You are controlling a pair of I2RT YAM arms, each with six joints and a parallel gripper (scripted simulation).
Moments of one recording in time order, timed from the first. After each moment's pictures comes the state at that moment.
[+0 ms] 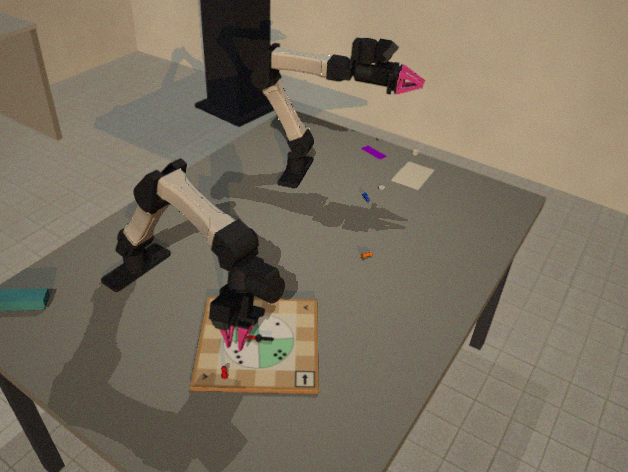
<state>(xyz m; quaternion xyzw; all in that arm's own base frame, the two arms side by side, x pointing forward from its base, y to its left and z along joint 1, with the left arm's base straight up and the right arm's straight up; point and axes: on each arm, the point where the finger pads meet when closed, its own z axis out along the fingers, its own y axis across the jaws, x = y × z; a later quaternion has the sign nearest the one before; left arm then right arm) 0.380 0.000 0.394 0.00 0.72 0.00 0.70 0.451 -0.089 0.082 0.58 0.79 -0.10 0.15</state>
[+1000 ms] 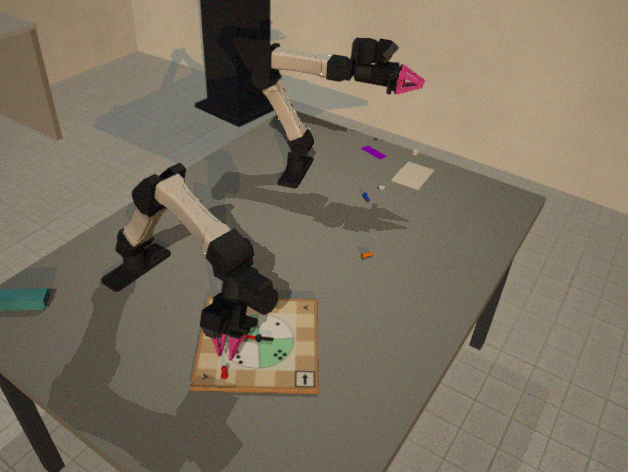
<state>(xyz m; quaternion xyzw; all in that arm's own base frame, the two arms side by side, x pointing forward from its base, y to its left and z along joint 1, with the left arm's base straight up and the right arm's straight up) 0.380 0.000 0.394 0.00 0.72 0.00 0.70 0.445 -0.114 0.070 0.60 0.78 -0.12 0.16</state>
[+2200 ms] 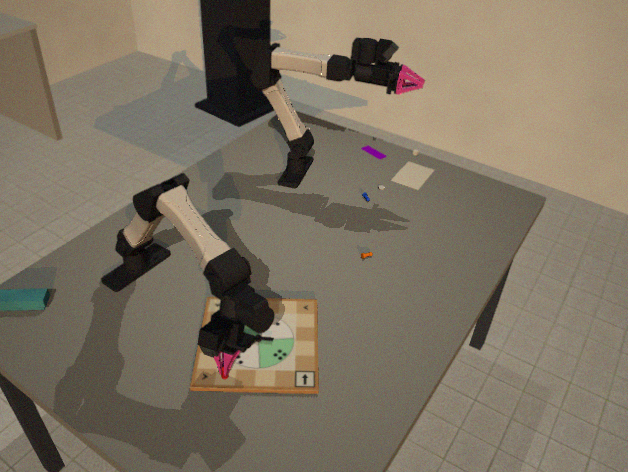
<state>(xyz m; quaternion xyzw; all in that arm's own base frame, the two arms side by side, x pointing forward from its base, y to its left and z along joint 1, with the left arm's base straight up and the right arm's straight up) 0.380 0.000 0.394 0.00 0.72 0.00 0.70 0.451 -0.130 0.031 0.60 0.78 -0.12 0.16</state>
